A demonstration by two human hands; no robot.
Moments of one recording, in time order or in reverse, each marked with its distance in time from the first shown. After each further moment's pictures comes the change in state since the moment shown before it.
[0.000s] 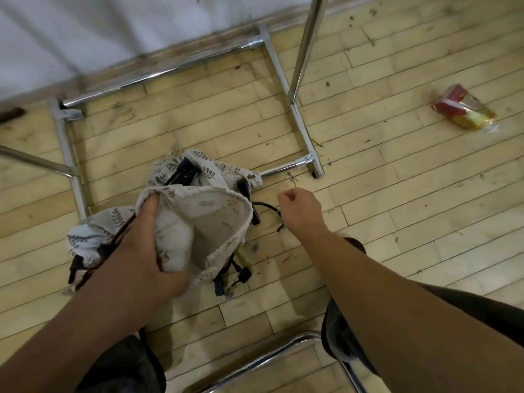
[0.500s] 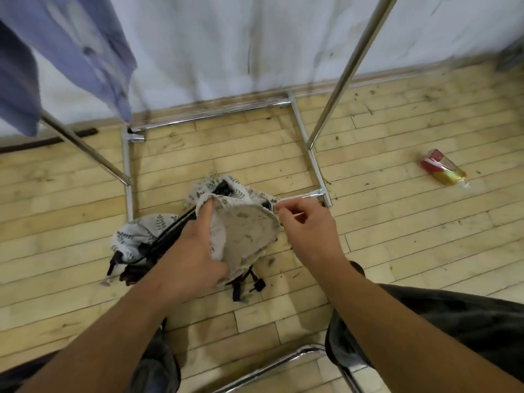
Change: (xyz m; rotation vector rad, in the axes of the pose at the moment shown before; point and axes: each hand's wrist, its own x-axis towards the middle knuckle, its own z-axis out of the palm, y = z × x) left_hand -0.048 -0.008 -0.033 -0.059 -0.081 0.128; right_hand -0.174 -0.099 -0.032 0.211 -0.030 -0.344
